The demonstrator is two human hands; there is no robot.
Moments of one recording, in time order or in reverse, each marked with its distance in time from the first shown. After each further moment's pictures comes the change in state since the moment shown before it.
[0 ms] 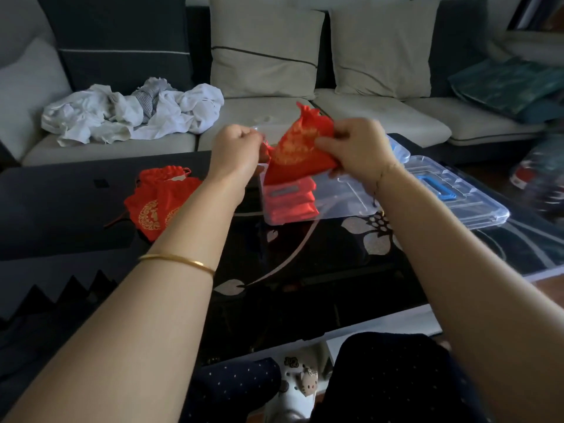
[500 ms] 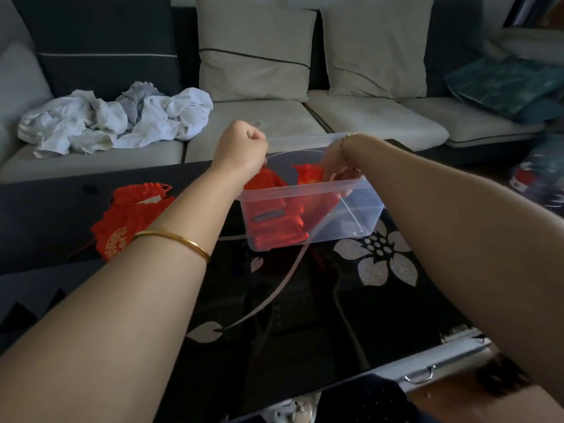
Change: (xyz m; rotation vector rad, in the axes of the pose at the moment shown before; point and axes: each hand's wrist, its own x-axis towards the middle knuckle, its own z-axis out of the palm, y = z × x) left_hand 0.065 0.000 0.043 0.325 -0.050 0.125; right_hand 0.139 0.061 0.004 -0.940 -0.721 0.459
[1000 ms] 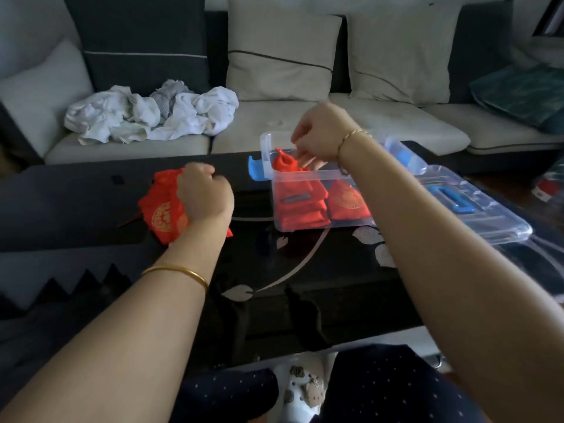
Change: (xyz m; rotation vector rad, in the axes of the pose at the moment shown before) left_hand -0.061 -0.078 -0.055 0.111 0.526 -0.219; right_hand -0.109 -0.071 0.017 0.641 0.434 -0.423
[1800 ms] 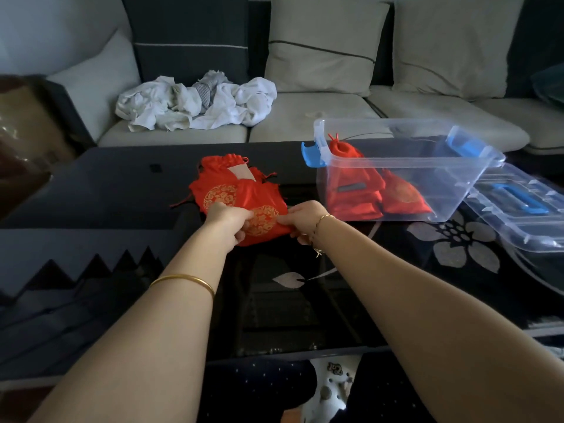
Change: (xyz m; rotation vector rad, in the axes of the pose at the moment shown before) left_hand 0.017 -0.084 -0.034 -0.227 -0.407 -0.558; right_hand -0.012 0.025 0.180 0.507 -0.230 0.327
